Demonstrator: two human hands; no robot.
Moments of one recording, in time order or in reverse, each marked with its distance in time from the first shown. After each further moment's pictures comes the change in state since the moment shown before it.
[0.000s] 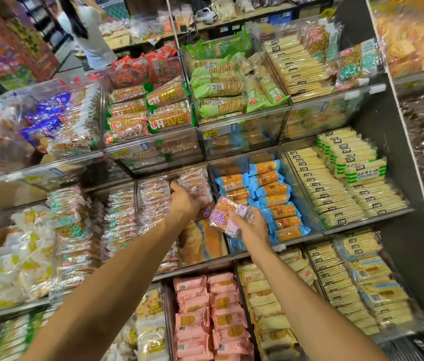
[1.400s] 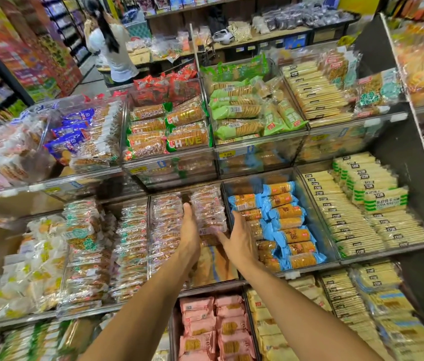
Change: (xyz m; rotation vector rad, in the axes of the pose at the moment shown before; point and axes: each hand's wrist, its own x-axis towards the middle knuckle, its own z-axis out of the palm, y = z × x) left_hand -0.053 -0.001 -0.004 -0.890 0.008 -0.145; right_hand 0.018 -0.030 0.058 -0.715 -0.009 -0.362
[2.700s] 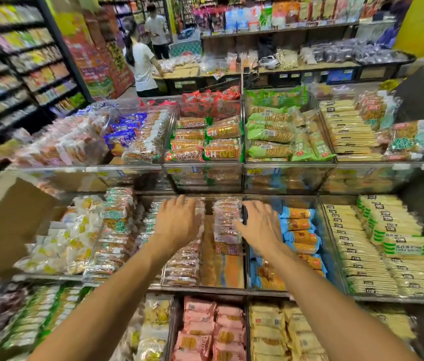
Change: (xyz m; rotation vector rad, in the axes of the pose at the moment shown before) left_hand -0.061 0.089 -0.067 1.755 0.195 0.669; right_hand 0.023 -0.063 -0.089 -0.443 -0.064 -0.357
